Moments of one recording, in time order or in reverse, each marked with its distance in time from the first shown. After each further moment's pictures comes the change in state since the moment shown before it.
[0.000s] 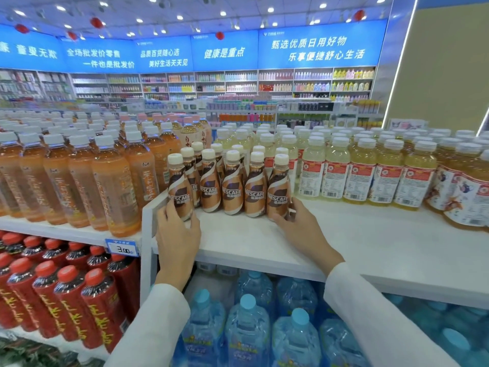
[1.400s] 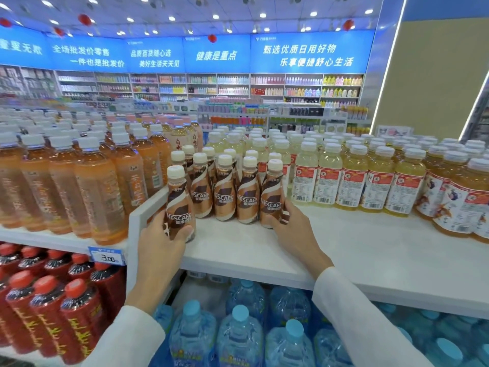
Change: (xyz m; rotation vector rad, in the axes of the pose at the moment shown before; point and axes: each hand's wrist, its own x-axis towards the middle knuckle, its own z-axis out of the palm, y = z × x) left_hand -0.005 0.004 -0.022 -0.203 -0.184 -0.029; right_hand 0.013 0.009 0.001 0.022 0.053 -0.053
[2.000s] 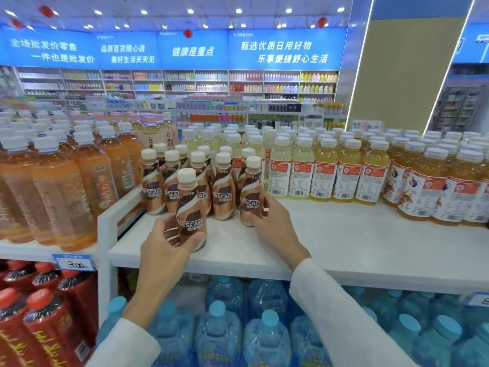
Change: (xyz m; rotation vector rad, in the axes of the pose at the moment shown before) left_hand -0.035 0.031 0.024 -0.188 -0.143 -0.014; right_hand -0.011 -0.008 -0.010 -0.020 0.031 0.042
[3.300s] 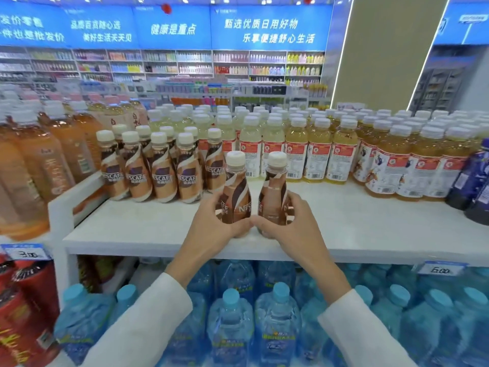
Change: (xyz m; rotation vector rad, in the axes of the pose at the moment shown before) left_hand -0.022 0.043 0.116 -0.102 -0.407 0.134; right_hand -0.079 0.023 -0.092 0.008 0.112 0.036
